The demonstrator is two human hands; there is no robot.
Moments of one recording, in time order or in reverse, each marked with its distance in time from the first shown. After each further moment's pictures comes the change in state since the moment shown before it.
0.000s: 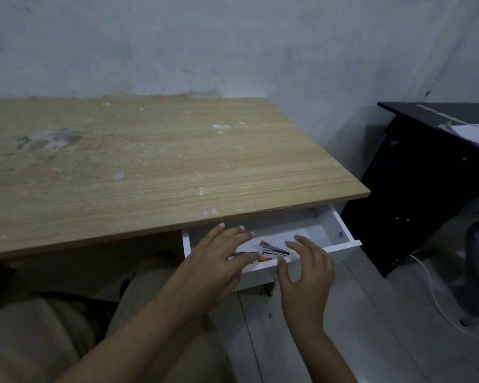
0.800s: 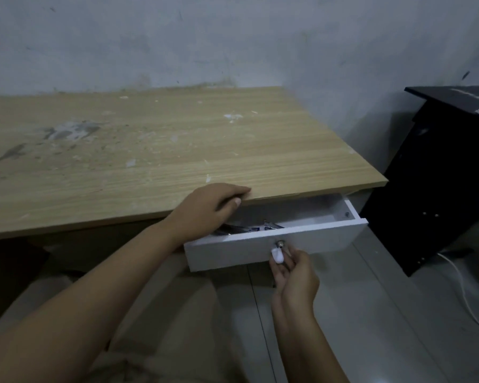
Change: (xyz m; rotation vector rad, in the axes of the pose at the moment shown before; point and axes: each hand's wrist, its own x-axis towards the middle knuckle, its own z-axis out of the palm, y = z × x) left_hand 0.048 -0.049 -0.024 -0.343 -0.065 -0.283; right_hand 0.002 -0.025 0.013 1.135 0.095 1.265
